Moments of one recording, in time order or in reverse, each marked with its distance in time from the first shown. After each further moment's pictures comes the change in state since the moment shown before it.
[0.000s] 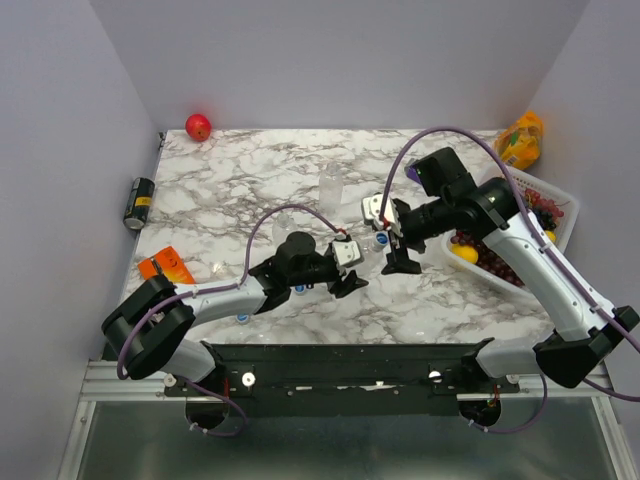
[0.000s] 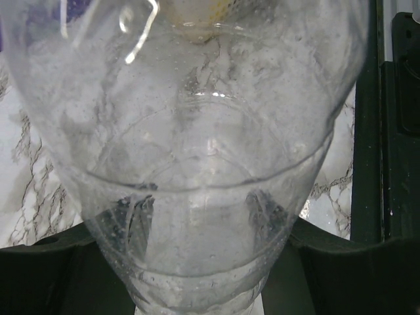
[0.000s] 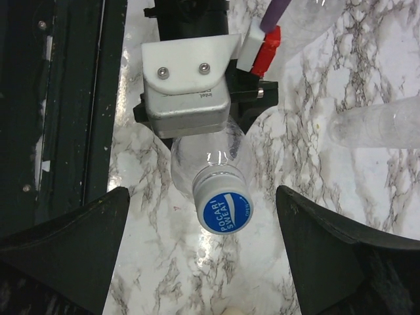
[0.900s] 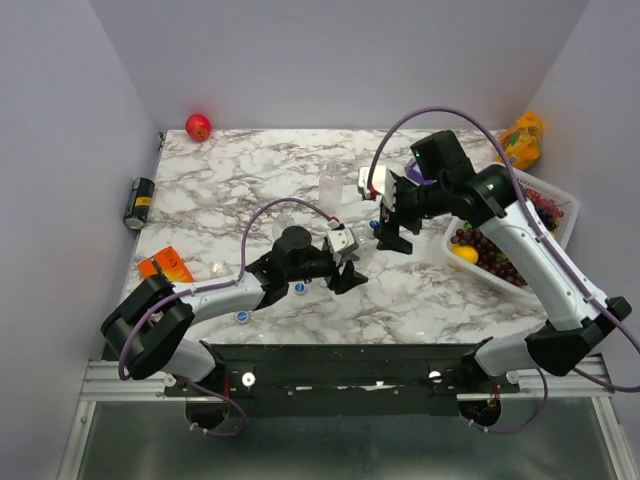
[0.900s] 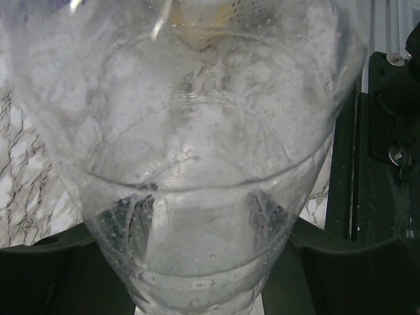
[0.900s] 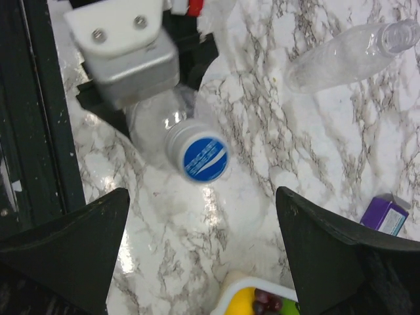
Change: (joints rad) left arm 0.046 0.000 0.014 0.001 0.045 -0.163; right arm 0.002 0.024 0.074 0.043 0.210 0.195
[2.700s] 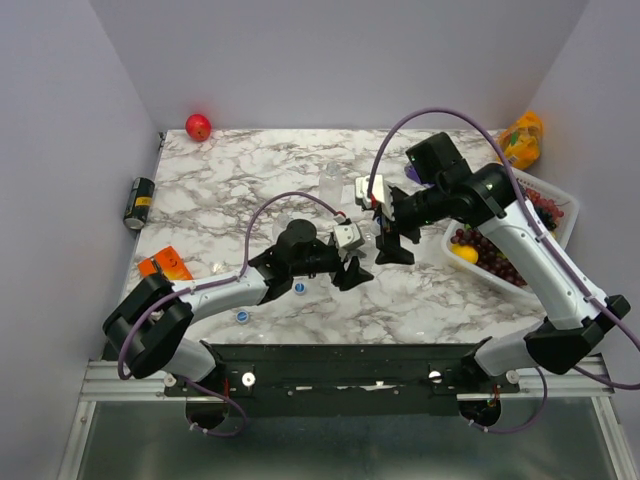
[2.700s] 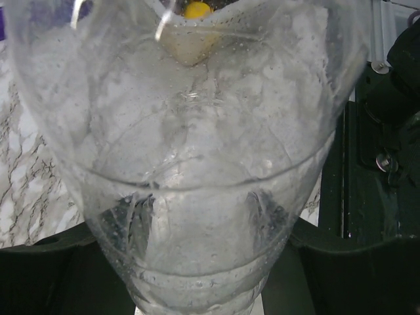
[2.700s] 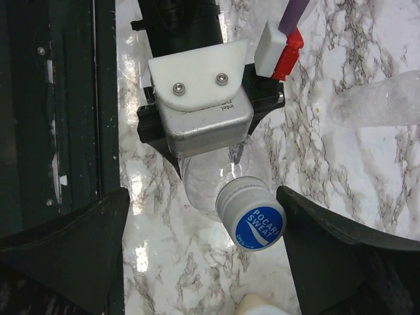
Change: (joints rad) left arm -0.001 0.005 0.077 -0.062 0.031 0.004; right arm 0.035 0.075 0.098 -0.106 -0.129 -0.021
